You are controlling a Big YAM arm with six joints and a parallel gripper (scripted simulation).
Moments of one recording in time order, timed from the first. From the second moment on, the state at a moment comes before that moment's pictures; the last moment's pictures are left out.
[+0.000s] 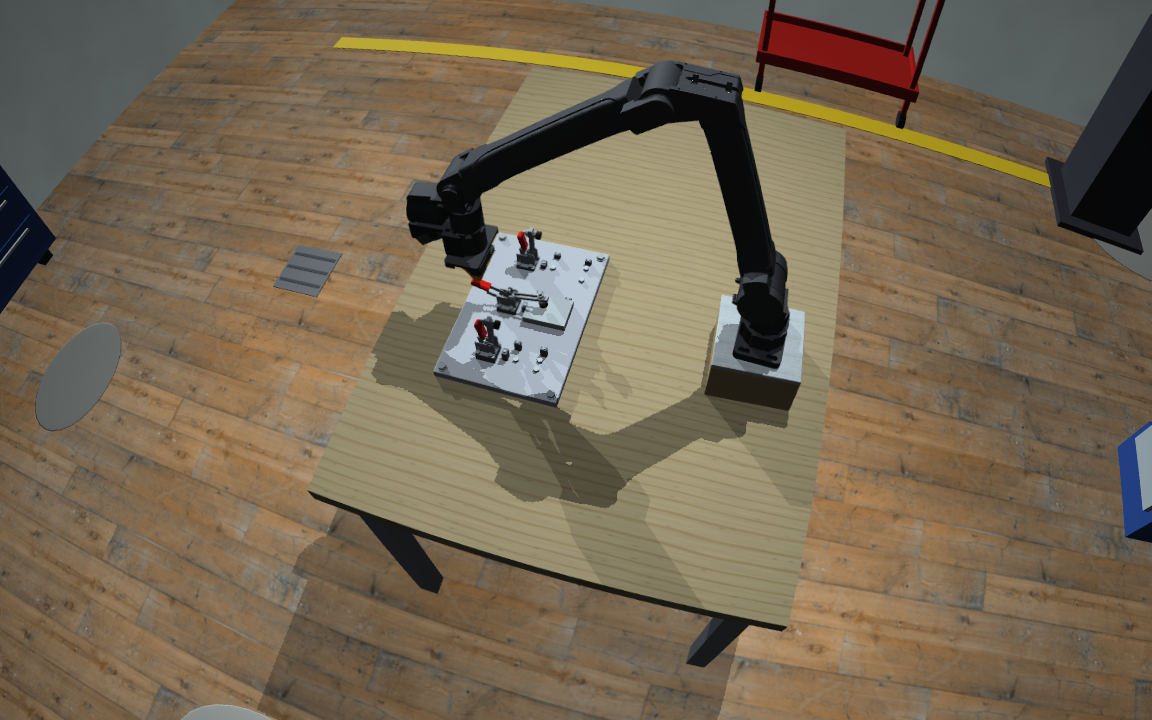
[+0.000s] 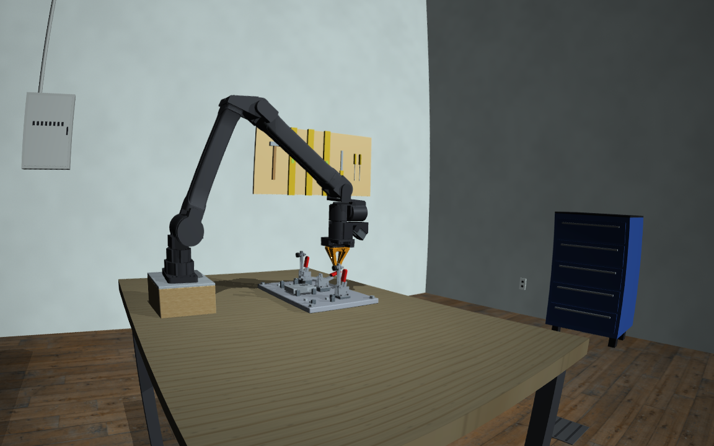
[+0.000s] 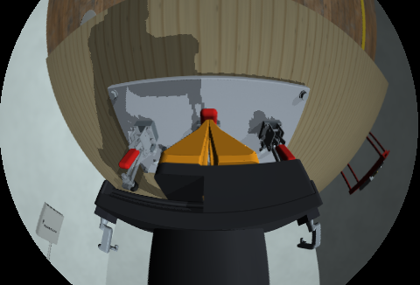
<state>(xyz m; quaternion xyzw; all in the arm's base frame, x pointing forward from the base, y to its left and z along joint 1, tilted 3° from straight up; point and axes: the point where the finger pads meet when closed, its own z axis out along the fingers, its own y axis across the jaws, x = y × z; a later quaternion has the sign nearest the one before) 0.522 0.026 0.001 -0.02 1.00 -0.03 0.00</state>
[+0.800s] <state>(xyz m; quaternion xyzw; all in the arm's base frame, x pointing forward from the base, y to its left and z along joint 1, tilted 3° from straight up) 0.521 0.026 -0.002 -0.02 1.00 -0.03 0.00</state>
